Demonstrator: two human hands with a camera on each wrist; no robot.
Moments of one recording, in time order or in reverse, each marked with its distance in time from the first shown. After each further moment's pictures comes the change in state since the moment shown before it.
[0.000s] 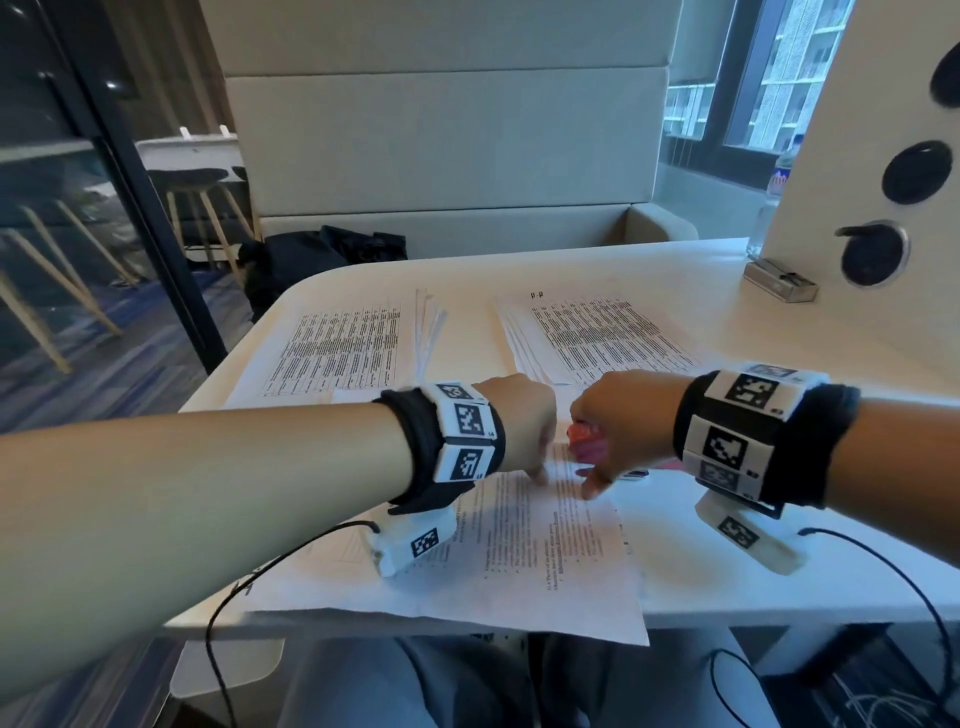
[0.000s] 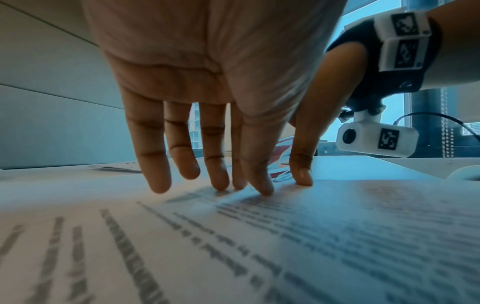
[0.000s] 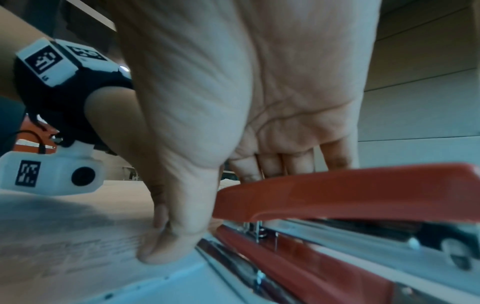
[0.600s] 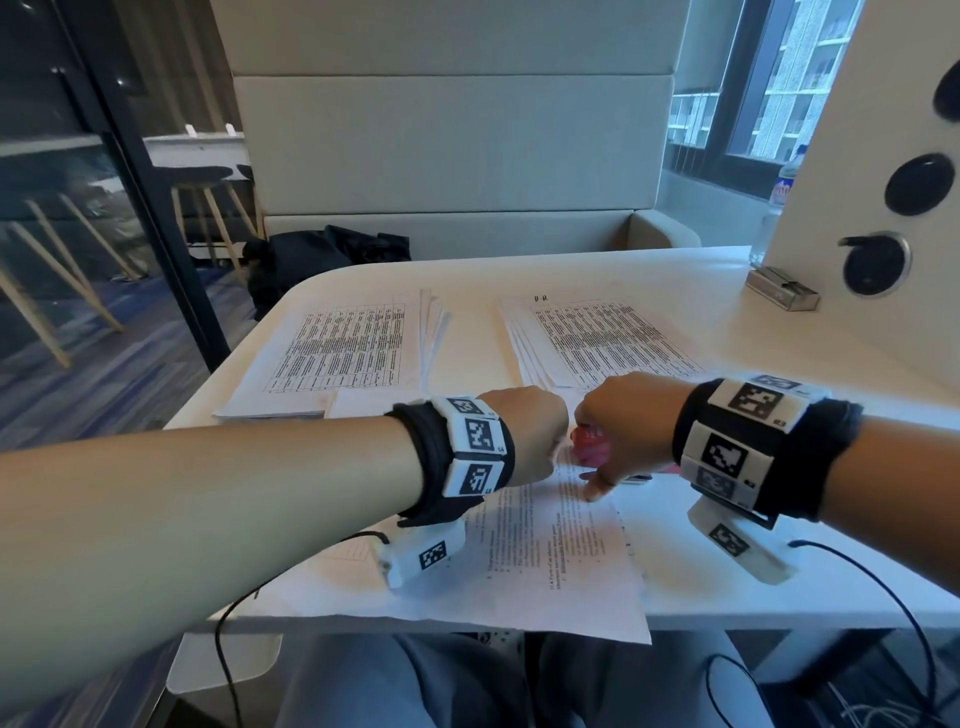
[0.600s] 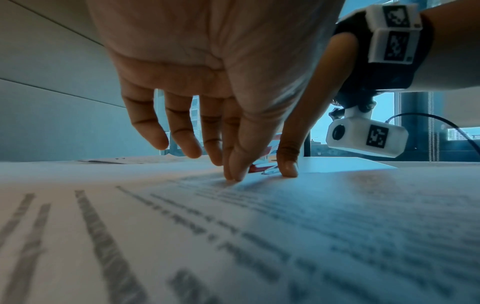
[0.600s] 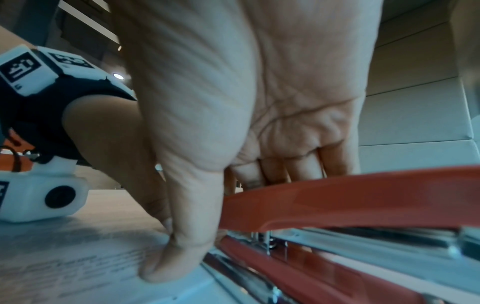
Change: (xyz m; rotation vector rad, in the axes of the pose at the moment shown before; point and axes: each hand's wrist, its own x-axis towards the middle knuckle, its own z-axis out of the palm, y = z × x) left_hand 0.000 0.002 0.012 0.032 0.079 0.046; right_hand 0.001 -0.002 0.003 -0.031 0.043 0.004
